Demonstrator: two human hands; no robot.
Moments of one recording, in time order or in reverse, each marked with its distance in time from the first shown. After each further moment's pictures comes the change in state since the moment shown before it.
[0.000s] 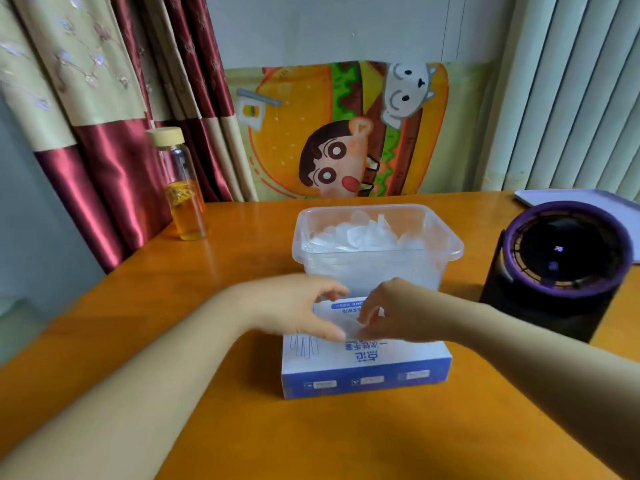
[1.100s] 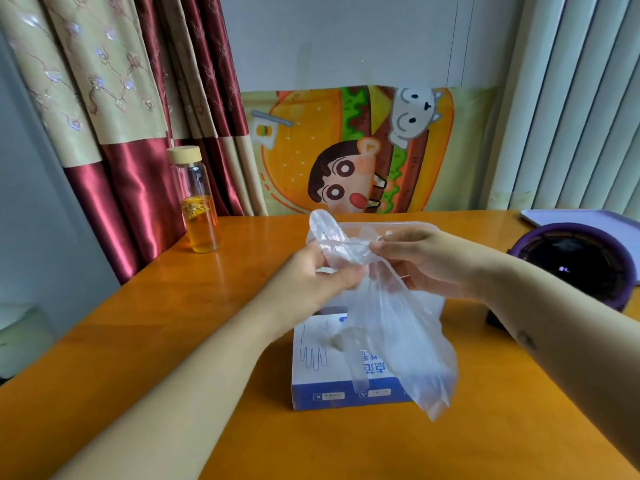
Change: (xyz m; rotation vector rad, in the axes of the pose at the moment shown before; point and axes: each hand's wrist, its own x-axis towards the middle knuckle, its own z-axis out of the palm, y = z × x) left_hand -0.013 0.021 -0.001 -0.757 0.557 0.120; right_hand -0.009 -0.012 -0.067 1.099 0.067 0.030
